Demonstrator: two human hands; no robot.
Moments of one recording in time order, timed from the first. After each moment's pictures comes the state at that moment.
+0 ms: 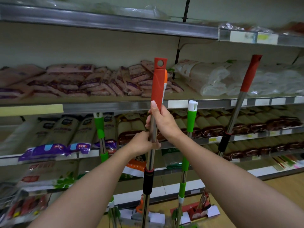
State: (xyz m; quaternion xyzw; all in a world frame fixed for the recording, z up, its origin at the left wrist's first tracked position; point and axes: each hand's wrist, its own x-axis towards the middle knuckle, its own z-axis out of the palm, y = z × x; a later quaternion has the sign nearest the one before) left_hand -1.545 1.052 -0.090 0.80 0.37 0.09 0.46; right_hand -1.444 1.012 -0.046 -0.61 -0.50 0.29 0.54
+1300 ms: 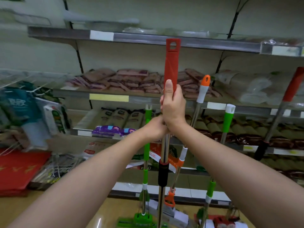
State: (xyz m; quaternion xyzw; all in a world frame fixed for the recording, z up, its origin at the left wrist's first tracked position) left_hand -1.685 0.964 0.000 0.82 0.38 0.22 0.36; right_hand -1.612 0.963 0.023 -0.52 -0.52 0.15 0.66
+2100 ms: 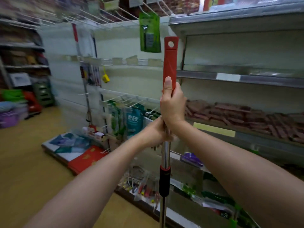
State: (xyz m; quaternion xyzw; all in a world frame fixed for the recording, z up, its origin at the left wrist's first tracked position) left_hand -2.060 0.970 0.065 0.75 0.52 0.33 0.25; right_hand -1.990 0.995 0.106 -0.34 -0.62 0.23 0.67
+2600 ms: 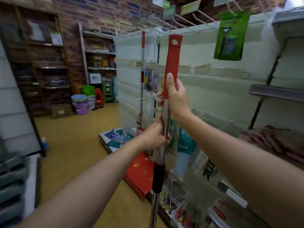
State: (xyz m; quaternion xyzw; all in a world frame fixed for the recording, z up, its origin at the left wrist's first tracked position) left_hand -2.260 1.009 0.072 0.61 0.69 0.35 0.19; right_hand -2.195 1.067 0.138 -0.15 -0.68 0.47 0.54
